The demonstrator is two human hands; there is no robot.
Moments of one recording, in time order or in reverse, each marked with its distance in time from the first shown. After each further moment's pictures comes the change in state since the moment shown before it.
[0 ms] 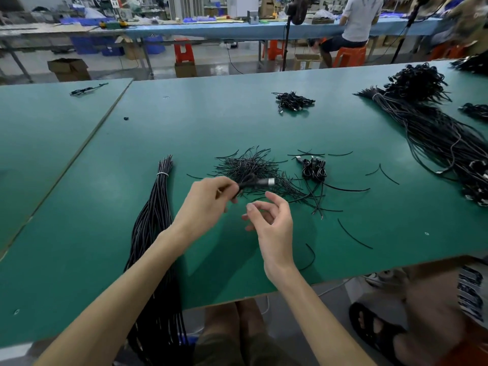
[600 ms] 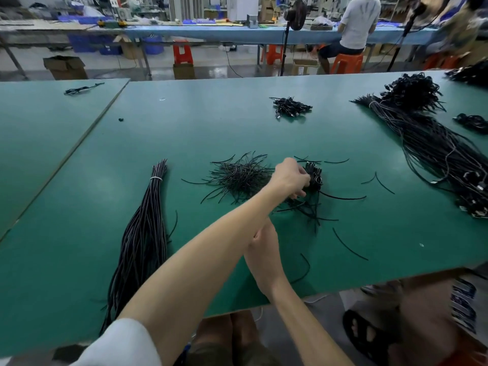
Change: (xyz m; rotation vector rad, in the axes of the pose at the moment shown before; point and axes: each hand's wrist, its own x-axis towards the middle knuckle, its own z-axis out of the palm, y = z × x) left_hand 0.117 0.091 0.118 -0.198 -0.292 -0.266; right_hand 0.001 0.002 -0.003 -0.262 -0.227 -0.057
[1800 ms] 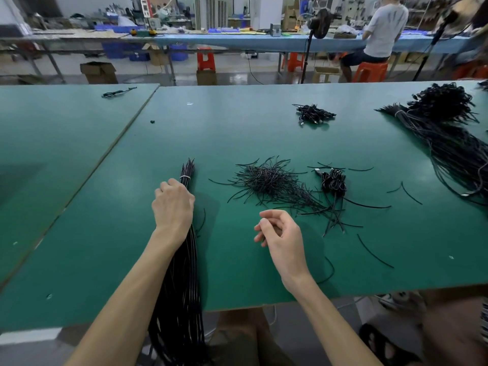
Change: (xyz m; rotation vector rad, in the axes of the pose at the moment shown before) left_hand -0.115 -0.163 -0.157 0.792 0.767 -0.301; right_hand -0.001 -0.005 0.002 -0.078 0.019 0.055
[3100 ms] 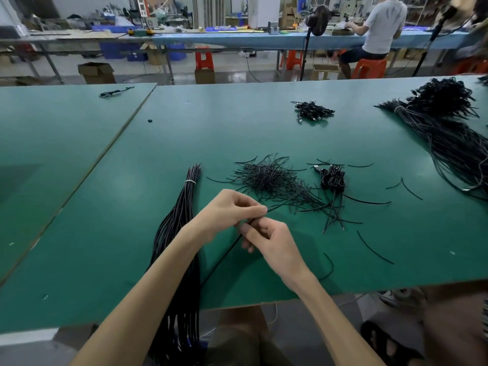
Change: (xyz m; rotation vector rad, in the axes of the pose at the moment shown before) left_hand -0.045 0.063 -0.031 -0.988 -0.816 0.272; right_hand -0.002 -0.005 -0.001 -0.038 -0.286 -0.023
